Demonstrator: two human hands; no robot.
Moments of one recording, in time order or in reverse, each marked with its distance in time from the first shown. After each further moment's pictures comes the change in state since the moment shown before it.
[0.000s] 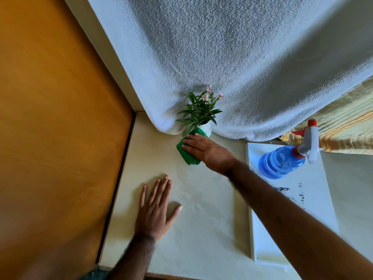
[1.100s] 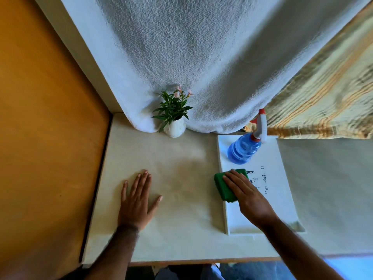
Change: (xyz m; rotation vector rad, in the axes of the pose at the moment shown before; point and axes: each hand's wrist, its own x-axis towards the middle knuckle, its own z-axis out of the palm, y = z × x) left_hand -0.001 0.002 -0.018 -0.083 0.001 -0.004; right_hand -0.232 -0.087 -0.013 -0.055 0.104 0.581
